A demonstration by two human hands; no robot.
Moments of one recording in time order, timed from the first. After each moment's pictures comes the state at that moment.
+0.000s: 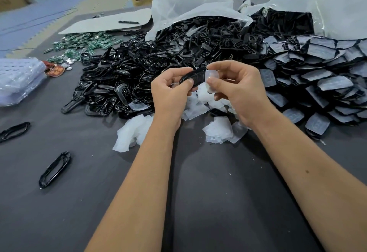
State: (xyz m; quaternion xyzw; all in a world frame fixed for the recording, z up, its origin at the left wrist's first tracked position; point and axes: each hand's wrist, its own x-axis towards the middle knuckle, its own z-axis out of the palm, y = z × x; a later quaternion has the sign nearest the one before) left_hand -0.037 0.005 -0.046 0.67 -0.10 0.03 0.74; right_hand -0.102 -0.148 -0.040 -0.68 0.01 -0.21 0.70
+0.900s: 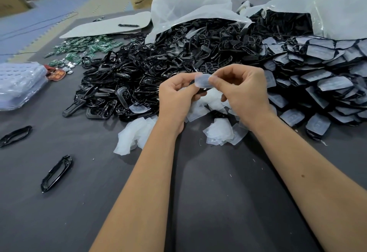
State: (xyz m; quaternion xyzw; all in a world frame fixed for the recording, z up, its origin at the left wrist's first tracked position) left_hand -0.044 0.002 -0.044 0.62 -0.15 -0.07 0.77; right_hand -0.103 -0.146 -0.038 -0.75 0.07 -0.30 0.59
